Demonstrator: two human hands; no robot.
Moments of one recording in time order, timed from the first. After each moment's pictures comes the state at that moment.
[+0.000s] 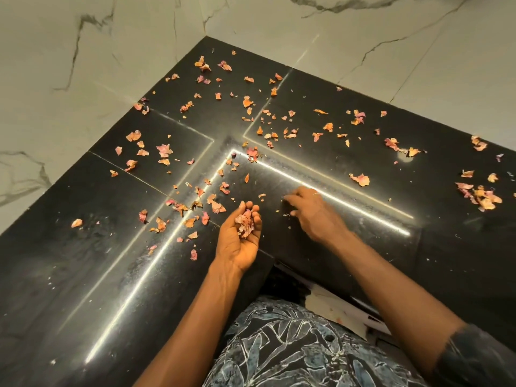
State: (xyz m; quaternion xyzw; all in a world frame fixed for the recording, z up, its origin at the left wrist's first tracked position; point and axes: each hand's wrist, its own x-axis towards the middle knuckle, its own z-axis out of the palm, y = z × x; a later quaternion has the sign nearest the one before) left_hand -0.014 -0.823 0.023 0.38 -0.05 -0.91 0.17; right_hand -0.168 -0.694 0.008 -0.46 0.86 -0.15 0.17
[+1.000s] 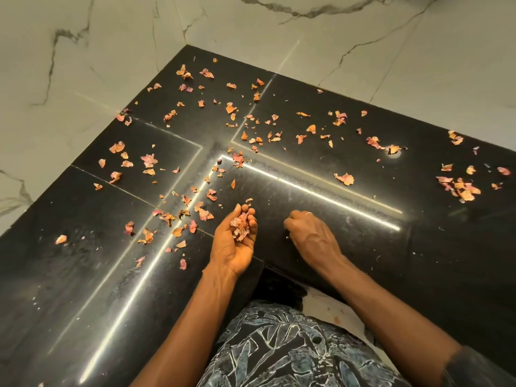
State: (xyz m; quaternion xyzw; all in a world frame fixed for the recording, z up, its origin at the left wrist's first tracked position) left_hand -0.024 -0.815 0.027 0.37 -0.09 -0.91 0.13; right_hand -0.132 -0.662 0.011 -0.45 0.88 -0.08 0.12
